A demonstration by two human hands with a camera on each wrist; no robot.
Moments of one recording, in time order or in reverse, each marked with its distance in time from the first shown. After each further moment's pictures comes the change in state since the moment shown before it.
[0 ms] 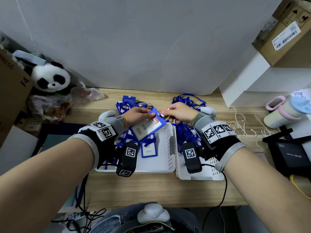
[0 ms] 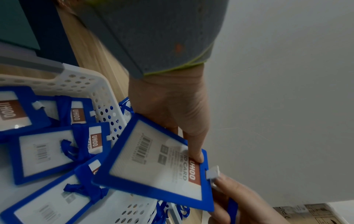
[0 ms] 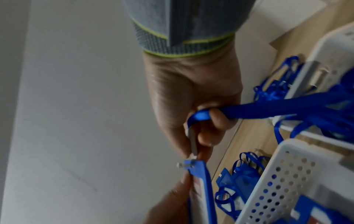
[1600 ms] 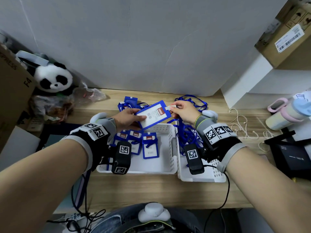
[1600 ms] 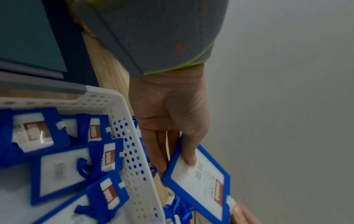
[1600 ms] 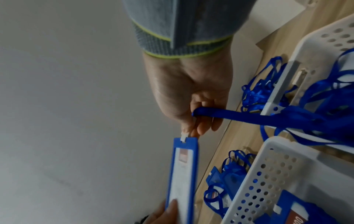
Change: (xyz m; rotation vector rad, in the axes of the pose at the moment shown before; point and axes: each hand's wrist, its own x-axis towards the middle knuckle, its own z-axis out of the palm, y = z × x) left_hand -0.002 -0.015 -0.024 -0.194 0.035 -0.111; right_hand 0.012 0.014 -0.002 0.171 0.218 -0.076
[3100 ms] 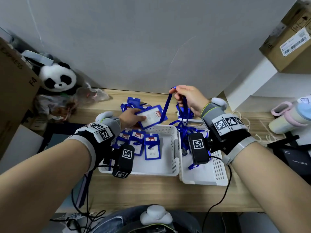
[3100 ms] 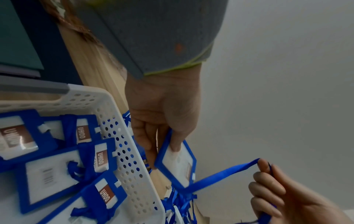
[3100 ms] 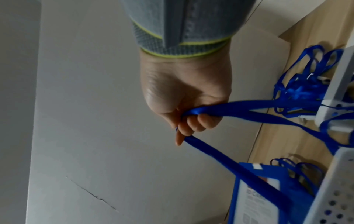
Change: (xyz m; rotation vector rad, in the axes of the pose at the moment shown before) left_hand 0.006 0.003 -0.001 0.211 0.149 -0.022; right_hand 0.010 -0.048 -0.010 0.225 -0.122 -0.112
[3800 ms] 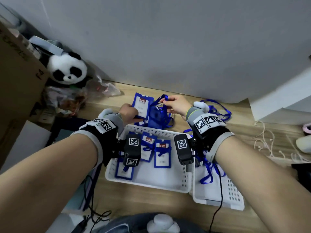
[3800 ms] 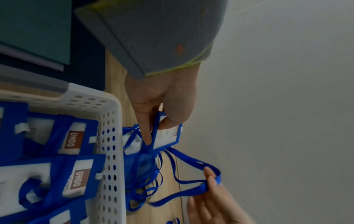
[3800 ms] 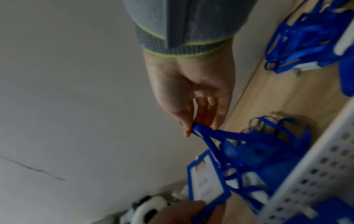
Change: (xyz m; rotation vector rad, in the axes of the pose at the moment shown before) left_hand 0.069 -0.016 -0.046 -0.368 0.216 -0.164; right_hand 0.102 0.046 0.063 -0.194 -0.022 0.237
